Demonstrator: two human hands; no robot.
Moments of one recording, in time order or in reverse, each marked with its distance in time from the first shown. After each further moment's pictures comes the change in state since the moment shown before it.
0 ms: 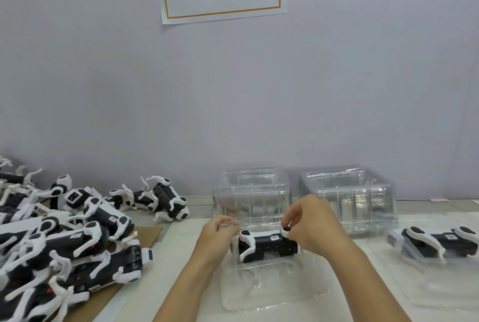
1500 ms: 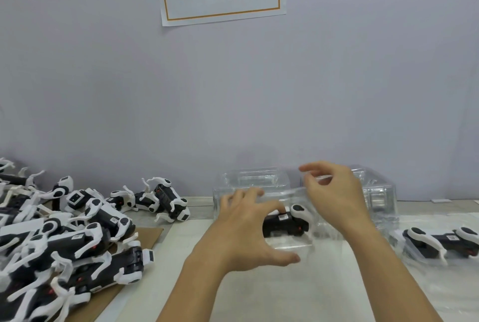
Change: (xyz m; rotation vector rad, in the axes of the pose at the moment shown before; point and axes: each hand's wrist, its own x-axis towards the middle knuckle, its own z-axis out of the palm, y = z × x) left_hand -0.045 0.068 0.013 0.973 -0.211 0.698; right_hand 0.007 -0.002 -0.036 0.461 0.403 -0.164
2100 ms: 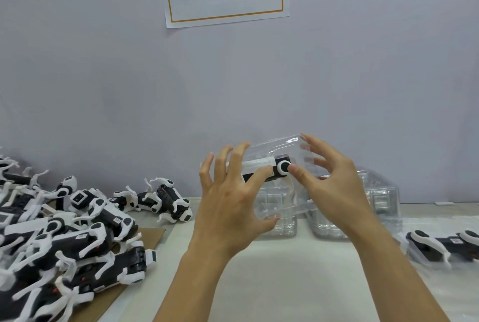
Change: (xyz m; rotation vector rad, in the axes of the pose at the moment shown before) left_hand 0.003 0.003 -0.025 0.341 0.606 0.068; right_hand -0.005 -0.021 -0.002 0.229 -0.076 -0.202
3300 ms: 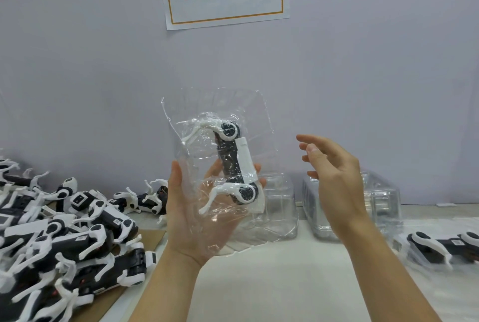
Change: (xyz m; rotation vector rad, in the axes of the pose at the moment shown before) left_hand -0.012 -0.026 -0.002 -2.258 -0.123 -0.893; right_hand -0.001 -0.017 0.011 0.211 0.135 0.023
